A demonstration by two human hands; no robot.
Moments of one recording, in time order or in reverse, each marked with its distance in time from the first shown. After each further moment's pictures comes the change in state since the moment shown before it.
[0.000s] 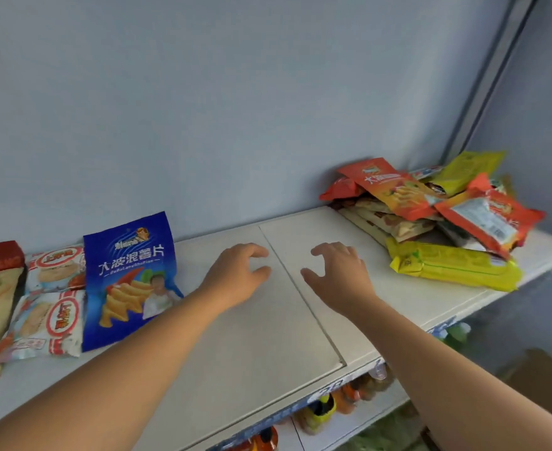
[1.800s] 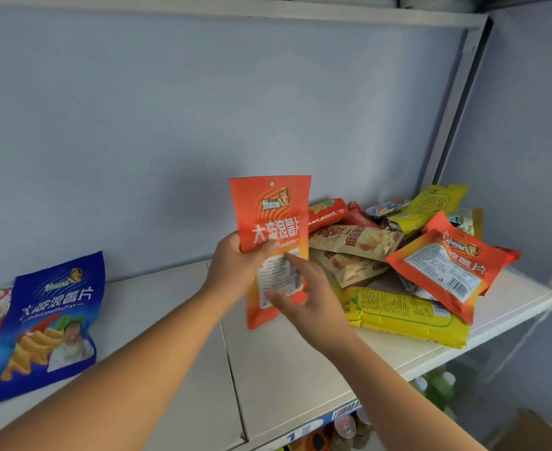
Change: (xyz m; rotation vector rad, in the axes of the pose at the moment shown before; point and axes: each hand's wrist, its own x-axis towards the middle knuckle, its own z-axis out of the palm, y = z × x) left_hand 0.076 0.161 0.058 -0.654 0.302 -0.034; right_hand 0.031 0.101 -0.052 0.773 0.042 -0.225
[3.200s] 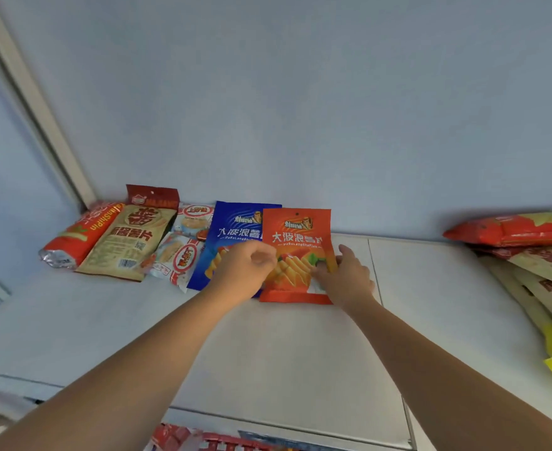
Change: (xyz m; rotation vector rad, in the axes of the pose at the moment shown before) left_hand -0.075 -0.083 -0.246 0.492 0.254 -0.346; right_hand 0.063 -0.027 0.240 -0.370 -0.327 0.295
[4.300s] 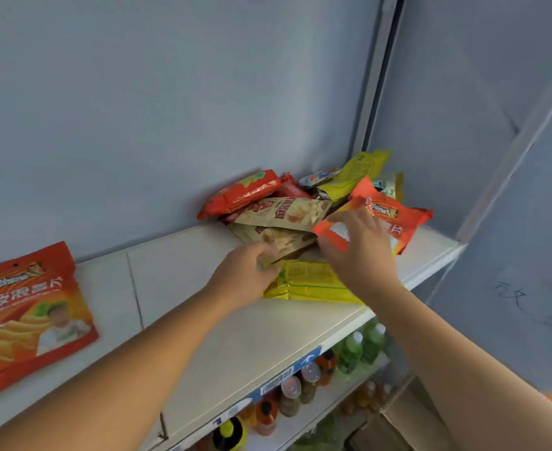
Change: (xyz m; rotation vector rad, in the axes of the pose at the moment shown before) left_hand -0.070 0.218 0.294 0.113 -0.537 0.626; right_hand -0.142 0.229 -0.309 -0.267 0.735 -0.015
